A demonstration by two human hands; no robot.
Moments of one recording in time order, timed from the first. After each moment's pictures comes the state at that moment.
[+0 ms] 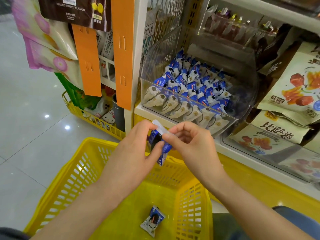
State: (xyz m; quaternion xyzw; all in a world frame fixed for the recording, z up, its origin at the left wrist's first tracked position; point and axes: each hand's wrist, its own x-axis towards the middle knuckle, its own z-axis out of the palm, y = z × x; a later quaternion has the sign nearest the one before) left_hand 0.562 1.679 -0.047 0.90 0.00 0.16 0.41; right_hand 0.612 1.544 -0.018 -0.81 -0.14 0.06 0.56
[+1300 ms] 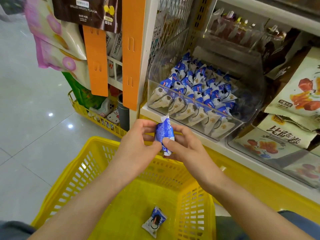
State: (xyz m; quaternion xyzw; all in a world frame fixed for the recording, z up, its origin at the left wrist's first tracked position) left_hand 0.578 1.686 -0.043 0.77 0.12 0.08 0.62; right_hand 0.610 1.555 -0.024 -0.71 -0.11 0.25 0.66
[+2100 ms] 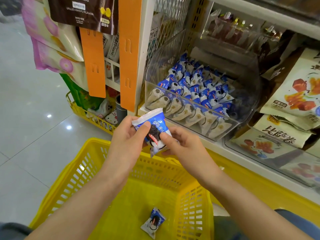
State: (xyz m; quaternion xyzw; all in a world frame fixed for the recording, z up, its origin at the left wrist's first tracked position) left_hand 0.578 1.684 -0.028 0.62 0.18 0.13 0.75; right_hand 0.618 1.557 -0.027 -0.77 -0.17 0.18 0.59
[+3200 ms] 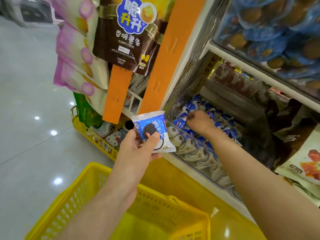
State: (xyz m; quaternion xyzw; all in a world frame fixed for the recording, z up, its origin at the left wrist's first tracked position) left_hand 0.612 1.730 -0.020 0.50 0.17 0.16 0.83; right_hand 0.813 1.615 0.002 -0.98 -0.12 0.07 0.14
